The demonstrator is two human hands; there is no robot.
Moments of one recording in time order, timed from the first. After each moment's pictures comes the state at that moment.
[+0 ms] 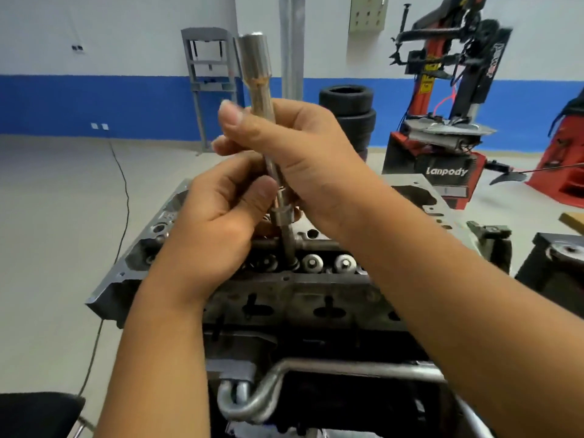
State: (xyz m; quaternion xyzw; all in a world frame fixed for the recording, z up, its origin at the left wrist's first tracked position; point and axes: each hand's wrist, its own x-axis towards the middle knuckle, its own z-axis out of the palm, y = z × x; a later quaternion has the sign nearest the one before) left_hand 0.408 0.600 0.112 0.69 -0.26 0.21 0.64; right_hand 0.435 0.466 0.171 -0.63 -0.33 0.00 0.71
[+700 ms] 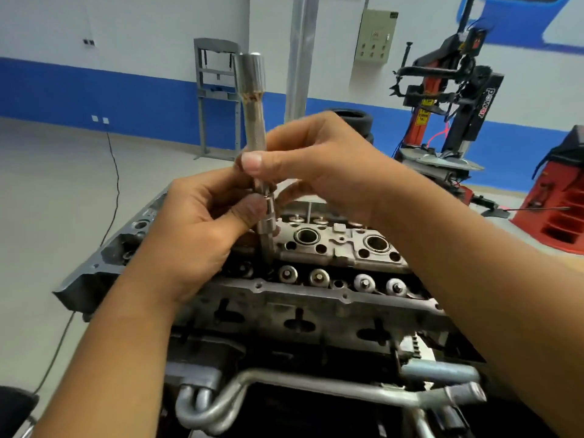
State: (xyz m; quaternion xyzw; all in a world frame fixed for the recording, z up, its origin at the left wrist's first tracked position) left_hand 0.400 0.594 0.111 0.68 -0.24 0.24 0.65; right_hand 0.466 0.423 0.195 -0.74 -0.43 0.06 0.52
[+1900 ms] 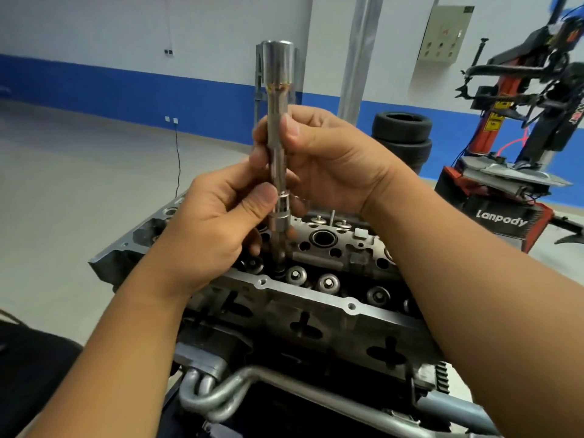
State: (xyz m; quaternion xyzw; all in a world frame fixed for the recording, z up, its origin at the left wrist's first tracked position) left_hand 0.391 0.581 0.113 0.70 -0.20 0.26 0.63; right_hand 0.506 0.440 0.187 -0.50 -0.51 0.33 0.62
